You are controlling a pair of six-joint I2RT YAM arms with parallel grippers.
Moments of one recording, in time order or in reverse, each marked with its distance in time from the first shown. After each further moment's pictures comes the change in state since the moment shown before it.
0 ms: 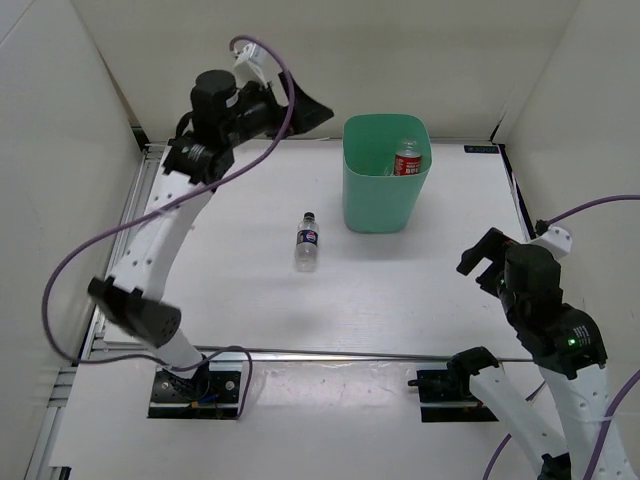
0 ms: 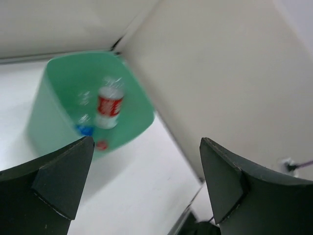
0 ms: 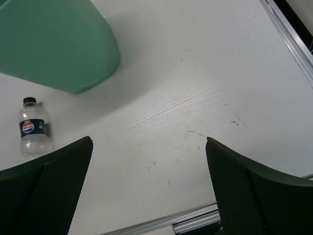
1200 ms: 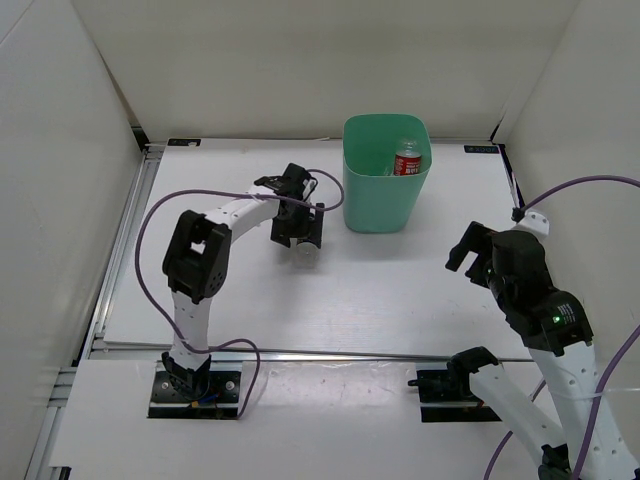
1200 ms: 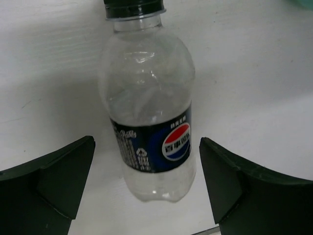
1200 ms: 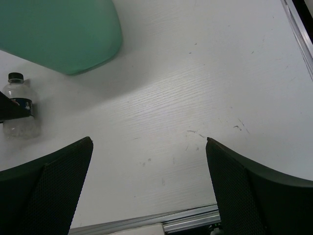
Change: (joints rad) left arm -0.084 0.300 -0.438 -0.401 -0.346 0.320; right arm 0.000 0.085 -0.028 0.058 -0.078 -0.097
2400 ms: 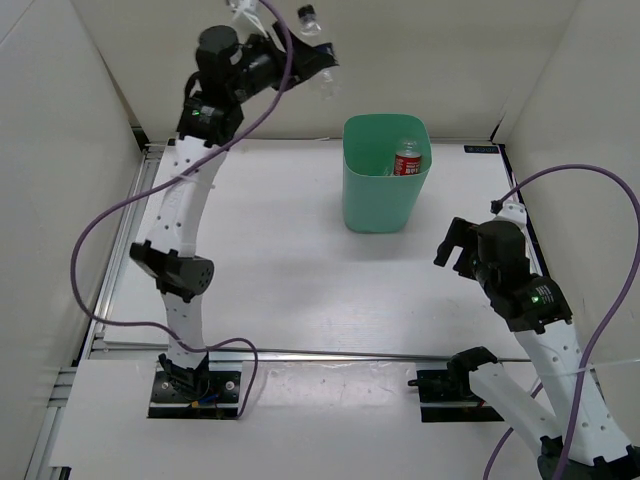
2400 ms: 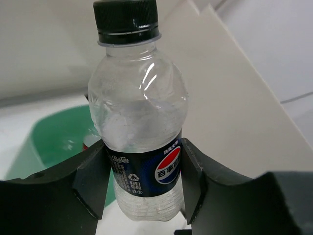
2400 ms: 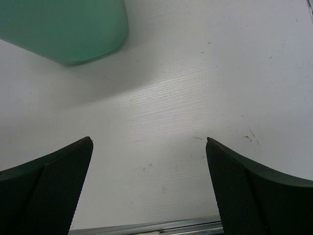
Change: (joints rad) left arm 0.141 -0.037 0.982 0.267 0.314 -0.368; right arm -0.006 0.066 -0.077 0.123 -0.056 -0.066
